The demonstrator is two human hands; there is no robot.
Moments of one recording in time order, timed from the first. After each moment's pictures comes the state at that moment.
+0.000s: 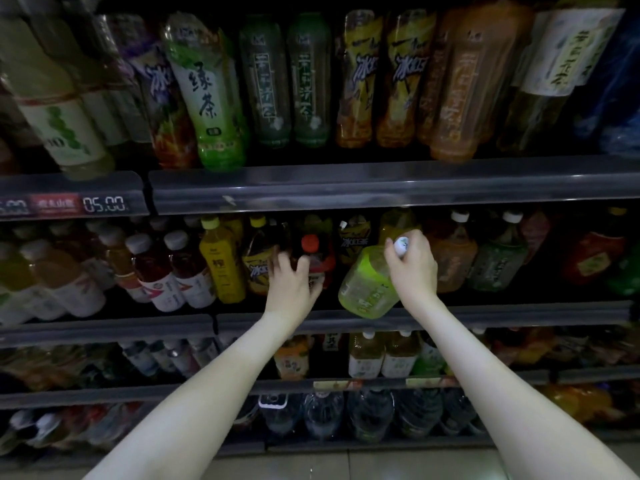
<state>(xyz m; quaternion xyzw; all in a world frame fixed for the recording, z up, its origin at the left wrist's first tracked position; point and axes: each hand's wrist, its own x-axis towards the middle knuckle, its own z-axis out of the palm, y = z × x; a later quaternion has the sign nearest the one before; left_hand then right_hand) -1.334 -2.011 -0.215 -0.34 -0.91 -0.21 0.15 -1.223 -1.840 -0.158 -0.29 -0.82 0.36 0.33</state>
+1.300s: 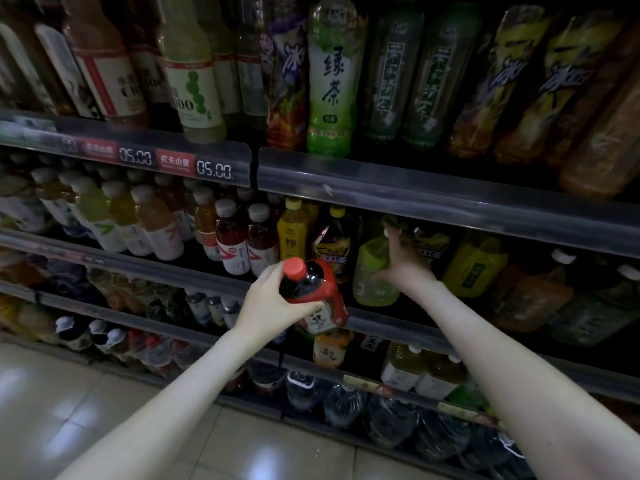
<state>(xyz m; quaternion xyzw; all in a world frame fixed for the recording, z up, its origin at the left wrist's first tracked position) -1.314 -2.152 -0.188 -0.18 -0.86 -0.47 0.04 -1.332 -1.889 -0.169 -0.11 -0.96 0.26 0.01</state>
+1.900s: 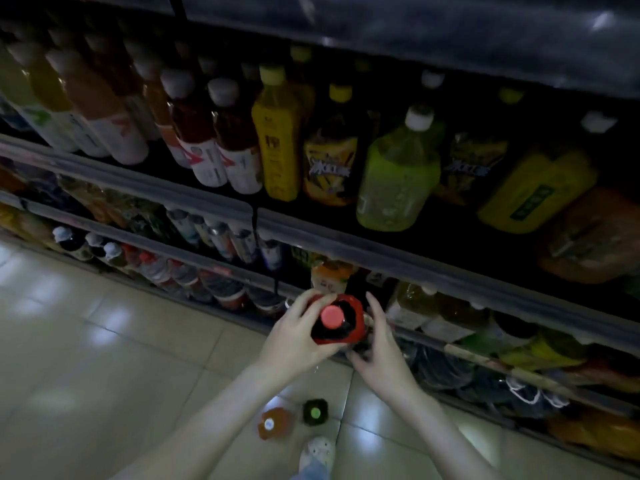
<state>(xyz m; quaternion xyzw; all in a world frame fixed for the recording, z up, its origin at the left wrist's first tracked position) -1.239 -2.095 -0.365 -0.23 -0.89 -0.39 0.03 -1.185 -1.927 -0.372 -0.08 -0.86 0.50 -0.07</state>
